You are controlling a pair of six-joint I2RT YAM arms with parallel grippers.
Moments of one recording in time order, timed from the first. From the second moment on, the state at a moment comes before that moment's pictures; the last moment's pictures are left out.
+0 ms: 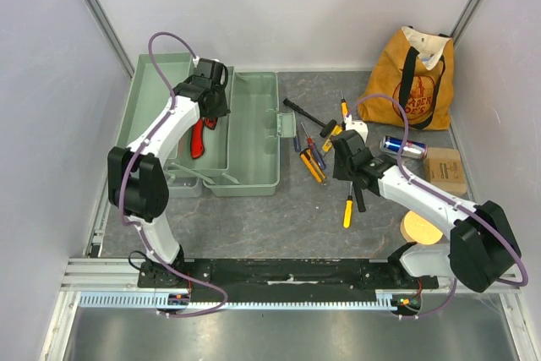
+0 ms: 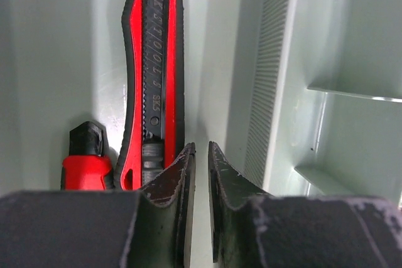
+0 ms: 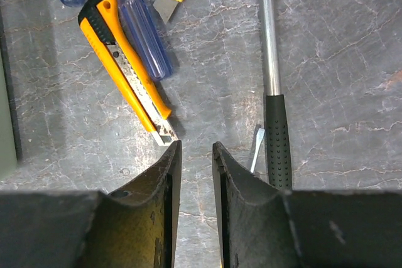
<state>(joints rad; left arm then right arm) -0.29 1.78 1.58 -0.66 -0.18 -0.36 0.58 1.30 0.83 -0.42 0.34 0.52</state>
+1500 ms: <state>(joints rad) -0.26 1.31 1.63 -0.67 0.01 -0.39 0.68 1.79 1.03 -0.19 0.28 0.37</state>
